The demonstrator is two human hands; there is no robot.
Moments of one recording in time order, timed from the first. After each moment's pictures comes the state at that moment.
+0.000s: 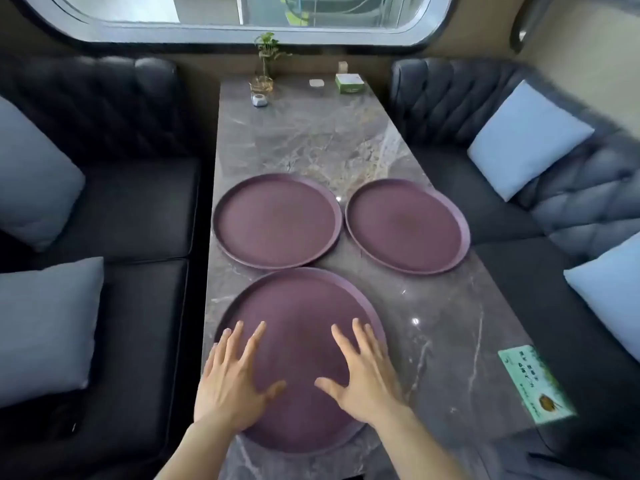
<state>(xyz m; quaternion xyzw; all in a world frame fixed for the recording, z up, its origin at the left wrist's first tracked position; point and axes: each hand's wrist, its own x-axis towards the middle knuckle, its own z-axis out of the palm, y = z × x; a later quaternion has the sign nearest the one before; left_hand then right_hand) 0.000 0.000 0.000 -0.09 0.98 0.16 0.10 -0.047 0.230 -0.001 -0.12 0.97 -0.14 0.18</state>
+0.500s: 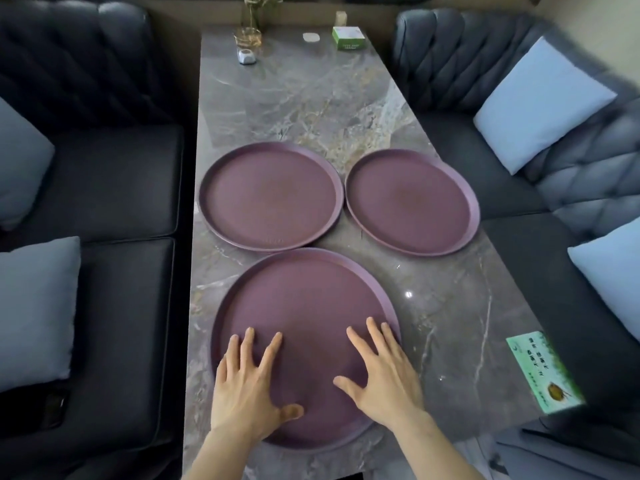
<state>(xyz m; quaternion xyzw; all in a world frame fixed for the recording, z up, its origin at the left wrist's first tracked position) -0.004 0.029 -0.044 -0.08 0.97 0.13 0.18 -0.049 0.262 -0.048 -0.10 0.98 -0.11 0.16</state>
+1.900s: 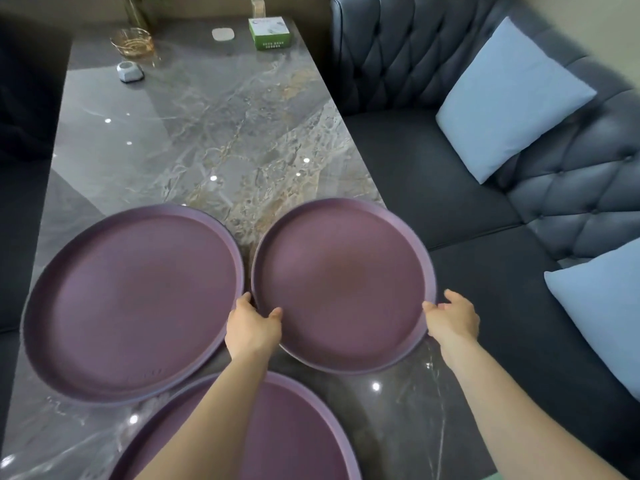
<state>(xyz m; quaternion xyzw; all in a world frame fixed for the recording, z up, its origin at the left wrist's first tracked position) -0.368 0.195 -0.036 -0.37 0.82 0.41 0.13 -0.384 0.479 -0.029 0.43 0.81 -0.38 0.08</state>
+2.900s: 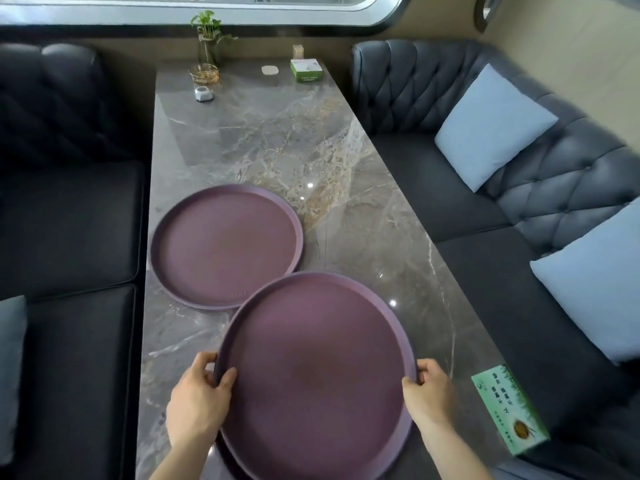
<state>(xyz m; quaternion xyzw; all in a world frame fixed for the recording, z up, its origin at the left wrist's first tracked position) -0.102 0.027 -0.009 -0.34 0.86 0.37 0.06 -0.119 0.354 -0.015 0.36 0.85 -0.37 0.07</state>
